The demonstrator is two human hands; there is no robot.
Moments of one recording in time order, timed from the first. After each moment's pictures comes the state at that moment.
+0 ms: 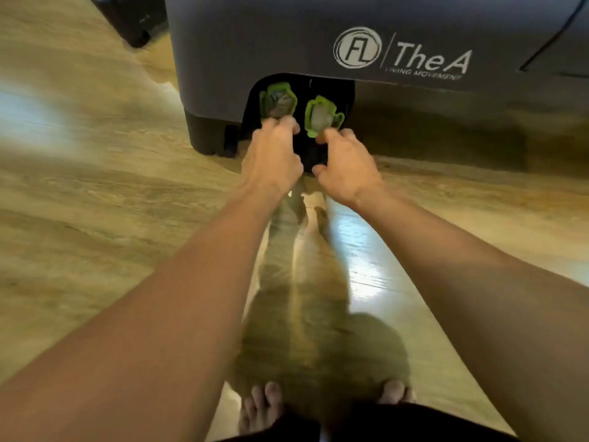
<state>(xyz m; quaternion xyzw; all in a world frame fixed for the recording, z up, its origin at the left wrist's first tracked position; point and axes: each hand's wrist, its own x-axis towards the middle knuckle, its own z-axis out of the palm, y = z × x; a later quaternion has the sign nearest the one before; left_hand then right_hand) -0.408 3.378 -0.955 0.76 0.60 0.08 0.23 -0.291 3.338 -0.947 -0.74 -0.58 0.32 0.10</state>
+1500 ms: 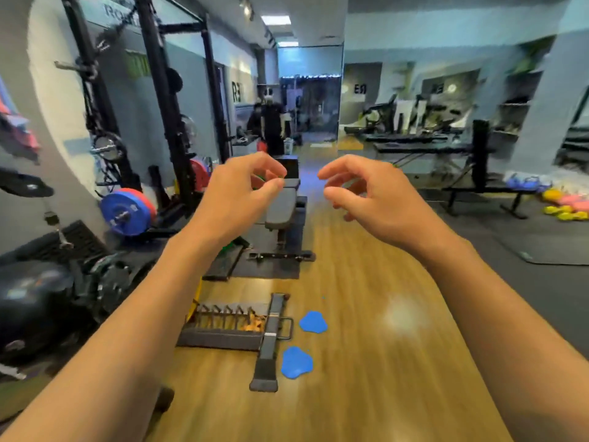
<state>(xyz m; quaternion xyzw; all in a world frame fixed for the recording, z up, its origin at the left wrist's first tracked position) -0.150 2.768 0.114 0.82 -0.34 0.23 0.40 -0.239 2.581 0.119 -0.89 -0.11 -0.29 0.33</state>
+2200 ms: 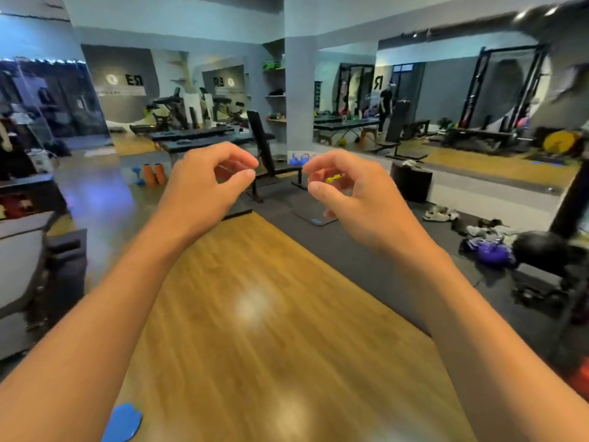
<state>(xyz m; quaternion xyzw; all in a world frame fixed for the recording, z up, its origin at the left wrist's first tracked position) -0.103 2.195 0.106 0.64 -0.59 0.06 0.49 -0.299 2.106 0.095 -0.83 0.20 -0.44 0.28</state>
